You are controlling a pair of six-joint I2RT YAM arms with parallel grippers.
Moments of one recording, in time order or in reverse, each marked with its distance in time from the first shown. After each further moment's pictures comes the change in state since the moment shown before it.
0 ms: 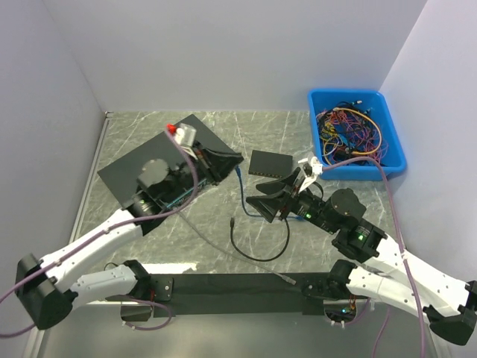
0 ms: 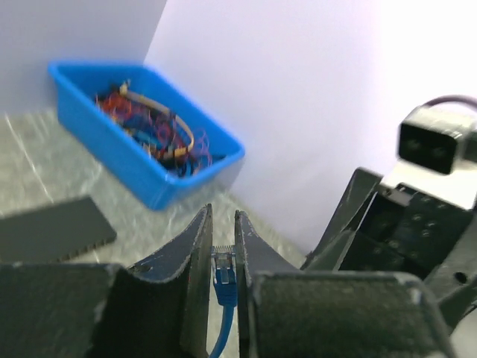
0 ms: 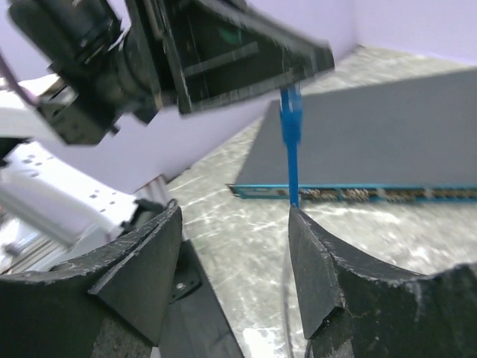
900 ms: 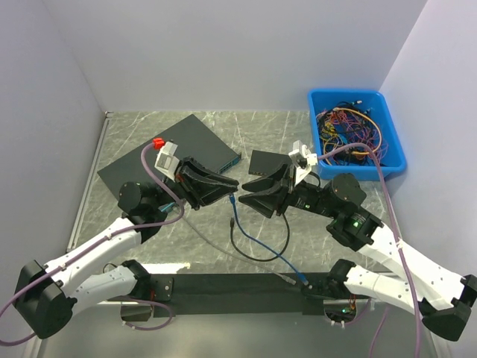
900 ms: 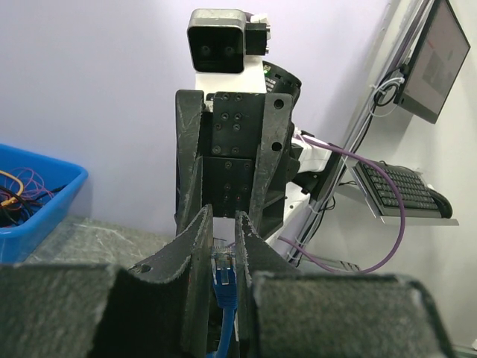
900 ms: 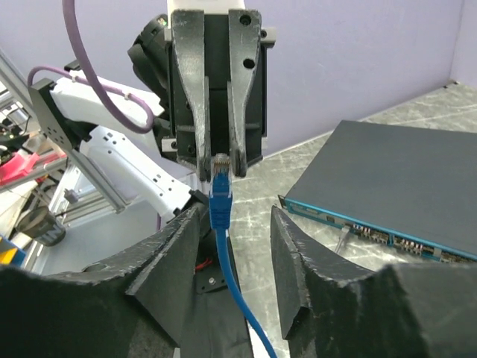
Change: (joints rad) left arm 0.079 -0.067 -0.183 0.584 0.534 -0.254; right arm -0.069 0.127 0.140 0.080 -0.356 -0.026
